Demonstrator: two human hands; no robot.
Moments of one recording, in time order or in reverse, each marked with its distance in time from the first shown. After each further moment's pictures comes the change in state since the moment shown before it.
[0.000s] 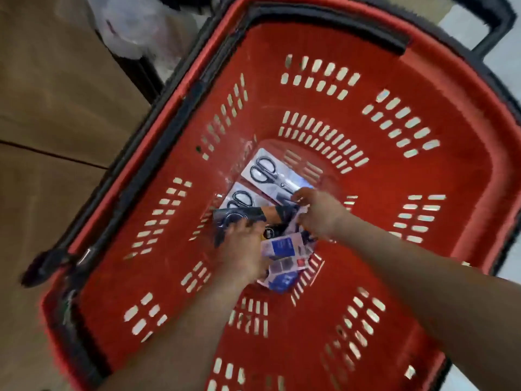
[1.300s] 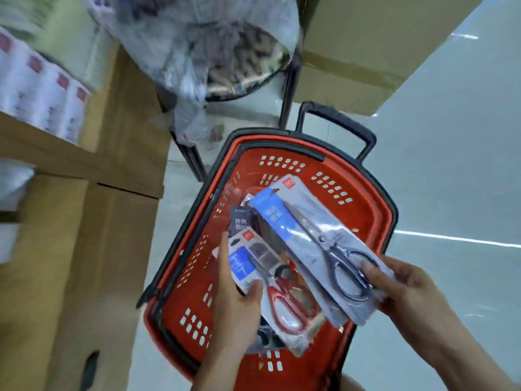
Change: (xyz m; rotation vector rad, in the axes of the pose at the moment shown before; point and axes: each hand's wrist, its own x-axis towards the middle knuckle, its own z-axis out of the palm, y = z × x) left_hand -0.209 0.064 -0.140 -1.251 0.261 -0.176; right_hand -0.269 -0.030 -0.119 1.003 0.209 0.099
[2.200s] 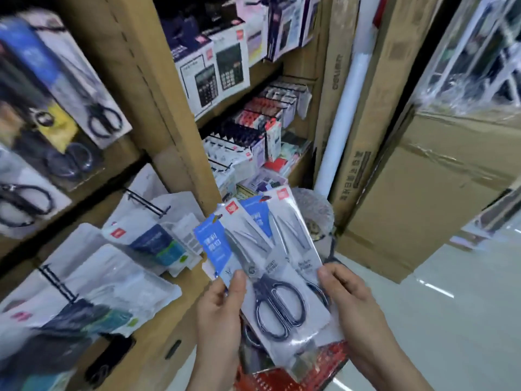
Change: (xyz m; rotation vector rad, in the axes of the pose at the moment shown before) left_hand -0.398 0.277 -0.047 -0.700 0.565 0.392; right_hand -0.349 -0.261 -0.007 -0.043 -0.571 -0.536
